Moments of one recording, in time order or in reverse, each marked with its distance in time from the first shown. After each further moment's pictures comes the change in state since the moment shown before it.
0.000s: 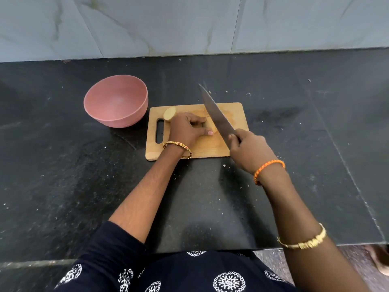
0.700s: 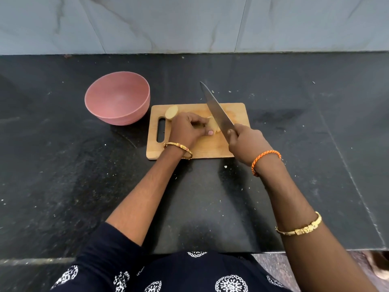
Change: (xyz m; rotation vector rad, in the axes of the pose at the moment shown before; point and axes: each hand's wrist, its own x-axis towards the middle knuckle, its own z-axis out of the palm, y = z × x) left_hand 0.000 -0.004 0.000 -0.016 0.021 0.000; right_hand 0.024 -0.007 0.004 -0.067 -0.063 0.004
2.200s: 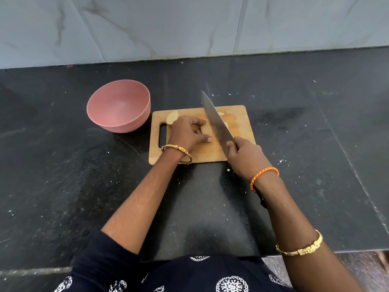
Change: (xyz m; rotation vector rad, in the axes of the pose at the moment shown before) left_hand 0.002 0.008 -0.011 0.154 -0.132 -0.063; right_hand -0.014 0.006 0.015 0.194 0.017 0.035
